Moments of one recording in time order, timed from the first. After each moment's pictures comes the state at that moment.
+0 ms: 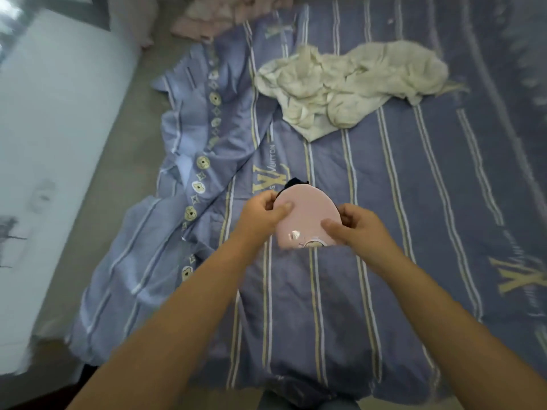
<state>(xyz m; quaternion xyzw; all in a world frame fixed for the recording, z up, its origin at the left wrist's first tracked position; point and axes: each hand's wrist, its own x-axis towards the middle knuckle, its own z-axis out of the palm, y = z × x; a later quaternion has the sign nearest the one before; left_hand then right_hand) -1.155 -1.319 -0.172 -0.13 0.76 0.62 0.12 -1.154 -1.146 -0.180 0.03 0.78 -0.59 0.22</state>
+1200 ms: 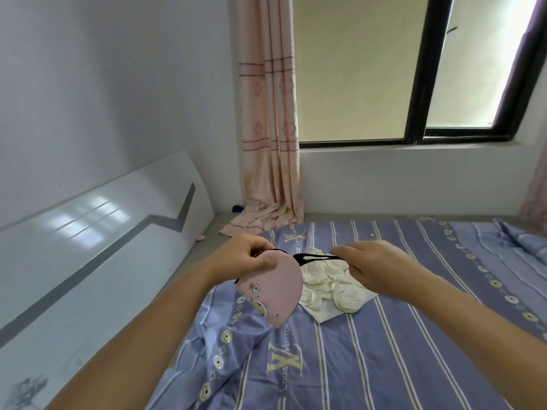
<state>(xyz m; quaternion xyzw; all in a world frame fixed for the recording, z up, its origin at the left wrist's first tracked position) -1.204 -1.382 0.085 0.15 0.92 0.36 0.00 -1.220 -1.133 0.076 -0.39 0.90 -0.05 -0.18</state>
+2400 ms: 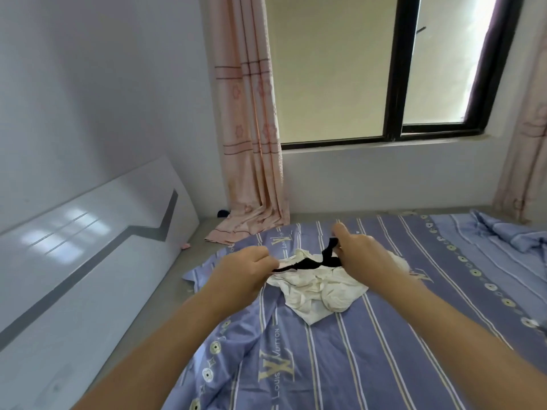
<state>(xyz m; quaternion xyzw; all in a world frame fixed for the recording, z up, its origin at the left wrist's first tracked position) -1.190 -1.347 0.076 0.33 0.90 0.02 -0.29 -1.251 -1.133 0.062 -0.19 0.96 -0.11 -0.16</state>
